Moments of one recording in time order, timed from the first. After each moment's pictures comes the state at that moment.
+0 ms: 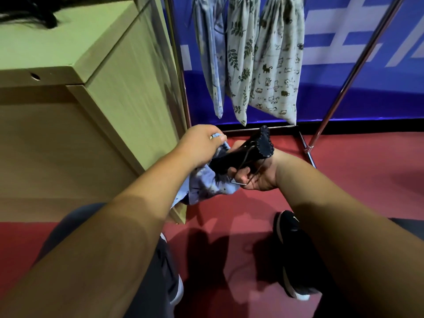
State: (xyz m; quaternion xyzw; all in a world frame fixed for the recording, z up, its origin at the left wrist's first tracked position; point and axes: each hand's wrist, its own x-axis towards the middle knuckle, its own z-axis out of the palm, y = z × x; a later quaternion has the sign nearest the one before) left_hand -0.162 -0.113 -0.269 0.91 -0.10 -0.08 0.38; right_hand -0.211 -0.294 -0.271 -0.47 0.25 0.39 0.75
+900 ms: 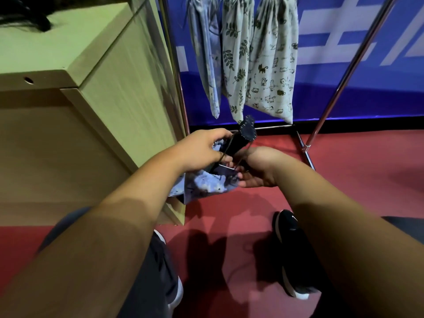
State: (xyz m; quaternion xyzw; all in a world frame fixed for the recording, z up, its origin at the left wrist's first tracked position) left_hand -0.170 -0.109 -0.254 0.89 -0.25 -0.16 0.34; right_hand -0.213 -0.292 -0.279 -0.67 0.23 0.31 0.63
